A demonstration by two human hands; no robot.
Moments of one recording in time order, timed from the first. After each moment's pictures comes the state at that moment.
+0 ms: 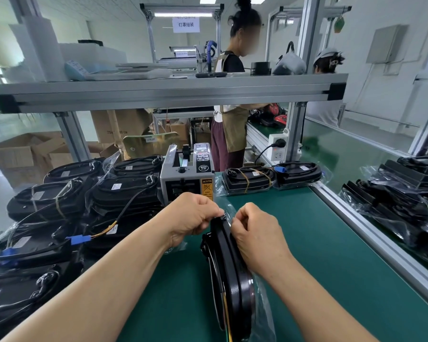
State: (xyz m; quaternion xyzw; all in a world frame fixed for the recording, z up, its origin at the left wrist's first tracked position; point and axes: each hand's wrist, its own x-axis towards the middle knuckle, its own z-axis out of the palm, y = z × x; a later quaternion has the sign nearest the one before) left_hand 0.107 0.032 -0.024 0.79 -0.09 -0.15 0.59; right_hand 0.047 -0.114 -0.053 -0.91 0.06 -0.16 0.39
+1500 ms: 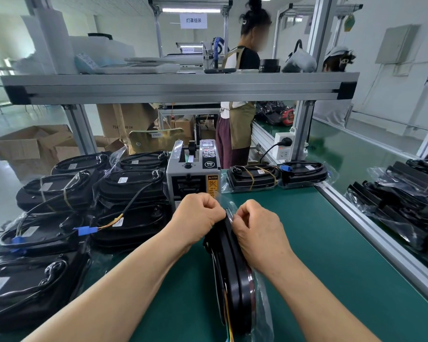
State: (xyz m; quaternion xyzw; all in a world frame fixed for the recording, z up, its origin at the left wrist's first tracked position) left_hand 0.103 0.030 -0.051 0.82 -0.08 0.01 0.57; right_hand 0.048 -0.109 -0.056 -0.91 0.03 -0.17 0.38
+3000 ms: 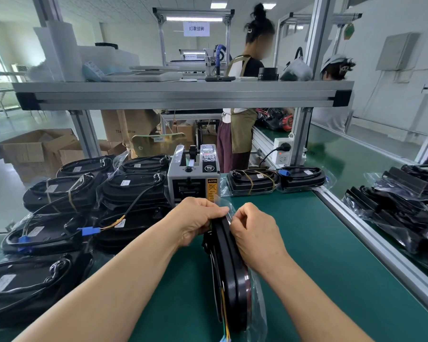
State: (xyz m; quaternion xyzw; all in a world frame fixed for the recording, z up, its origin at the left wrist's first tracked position) left_hand 0.107 0.029 -0.038 0.72 -0.01 -0.16 0.68; right_hand 0.045 -0.110 -0.054 -0.90 0.03 -0.16 0.40
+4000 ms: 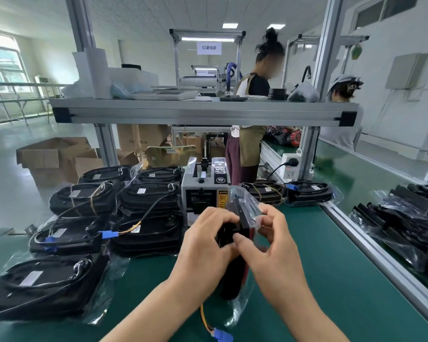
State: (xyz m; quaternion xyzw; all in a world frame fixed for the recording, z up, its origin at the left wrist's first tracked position) left_hand 0.013 0.036 -0.036 0.80 -0.22 0.24 0.51; right_hand -0.014 -0.097 -0.037 -0.78 -0.01 -0.19 0.60
